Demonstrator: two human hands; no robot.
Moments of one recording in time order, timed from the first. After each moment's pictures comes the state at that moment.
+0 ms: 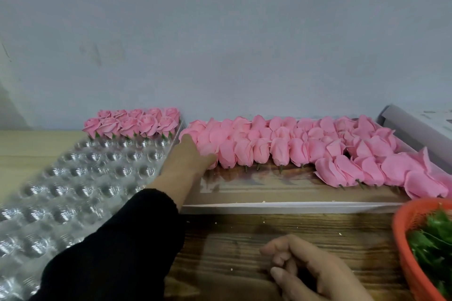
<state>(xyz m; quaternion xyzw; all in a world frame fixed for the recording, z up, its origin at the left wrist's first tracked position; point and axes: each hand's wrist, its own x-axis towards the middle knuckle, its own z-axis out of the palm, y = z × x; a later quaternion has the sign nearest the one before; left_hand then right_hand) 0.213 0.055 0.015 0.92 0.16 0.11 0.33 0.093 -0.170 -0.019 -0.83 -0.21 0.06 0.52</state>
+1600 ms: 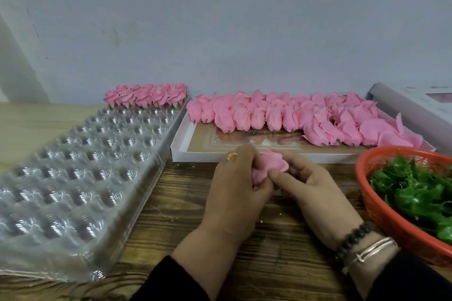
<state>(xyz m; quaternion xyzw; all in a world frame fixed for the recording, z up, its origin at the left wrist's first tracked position) 0.062 -0.050 -0.008 0.85 -0.10 0.30 0.42 0.084 -0.178 -0.007 -0.65 -0.17 0.06 0.74</state>
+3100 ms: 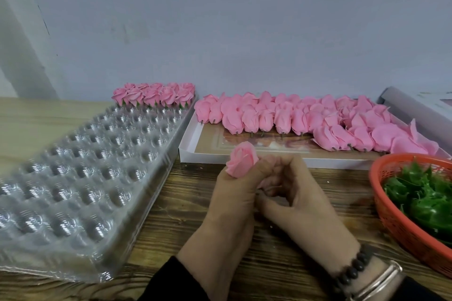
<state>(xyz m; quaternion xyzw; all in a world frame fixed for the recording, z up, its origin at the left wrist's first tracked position) 0.056 -0.058 0.005 0.49 0.04 0.06 0.87 0.070 -0.150 -0.009 -0.71 -0.23 0.00 0.67</state>
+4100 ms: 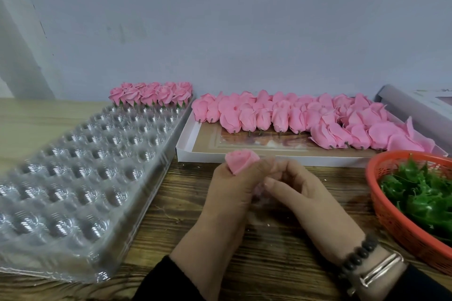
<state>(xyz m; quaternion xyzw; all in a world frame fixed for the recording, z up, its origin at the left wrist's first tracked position) 0.058 -0.047 0.000 0.56 0.02 0.05 0.82 0.072 -0.163 -0.003 -0.65 -0.19 0.10 0.73</state>
